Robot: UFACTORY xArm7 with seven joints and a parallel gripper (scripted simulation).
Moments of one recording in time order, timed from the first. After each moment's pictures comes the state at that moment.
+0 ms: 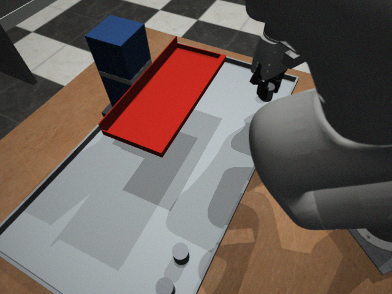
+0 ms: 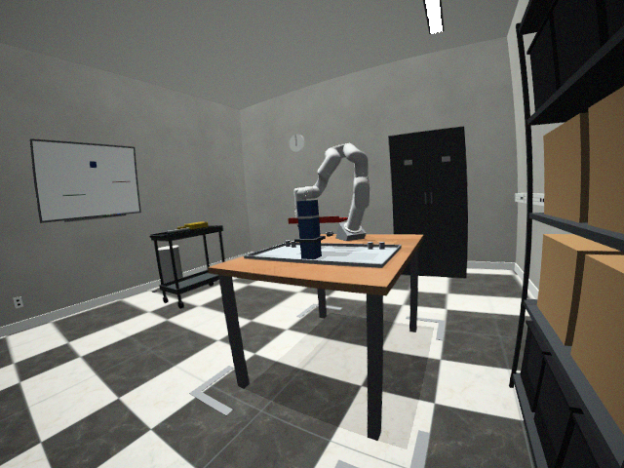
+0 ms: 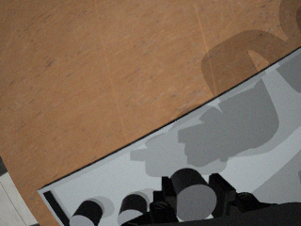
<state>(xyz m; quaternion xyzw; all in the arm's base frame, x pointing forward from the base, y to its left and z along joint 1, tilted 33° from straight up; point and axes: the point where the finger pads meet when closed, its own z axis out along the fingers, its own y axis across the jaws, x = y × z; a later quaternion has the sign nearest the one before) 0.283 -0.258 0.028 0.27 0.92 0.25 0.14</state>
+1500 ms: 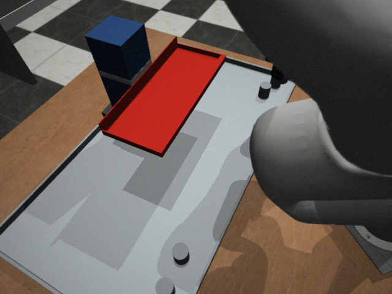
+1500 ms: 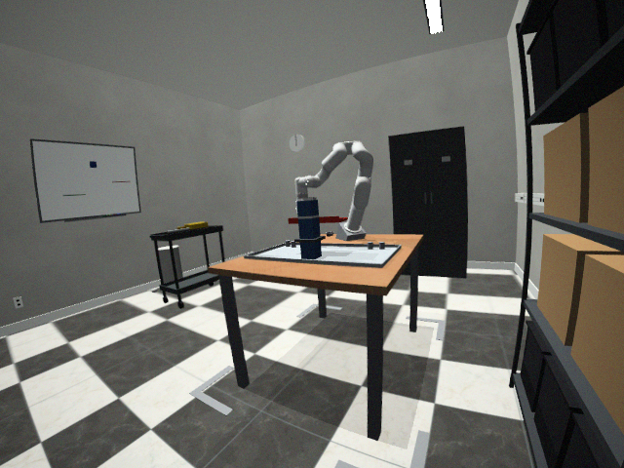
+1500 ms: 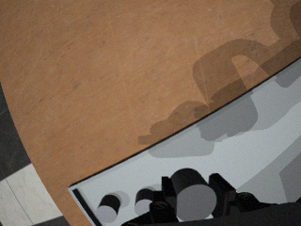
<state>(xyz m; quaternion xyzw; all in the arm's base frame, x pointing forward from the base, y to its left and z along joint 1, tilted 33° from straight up) 0.233 -0.281 0.077 0.27 0.92 0.25 0.14</state>
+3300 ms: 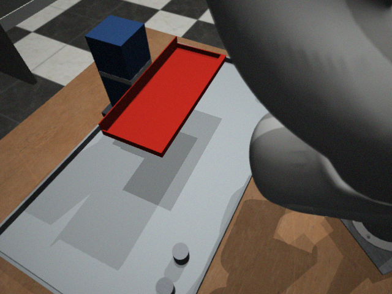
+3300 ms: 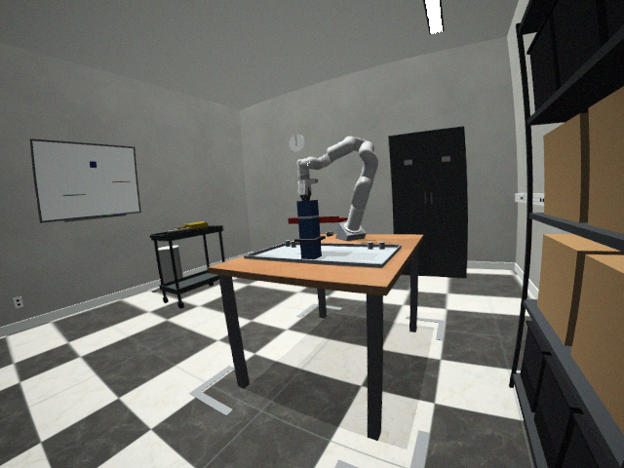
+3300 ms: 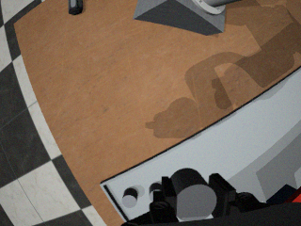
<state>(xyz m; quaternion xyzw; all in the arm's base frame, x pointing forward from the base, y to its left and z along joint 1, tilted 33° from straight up) 0.145 -0.322 0.164 0.27 0.92 0.25 0.14</state>
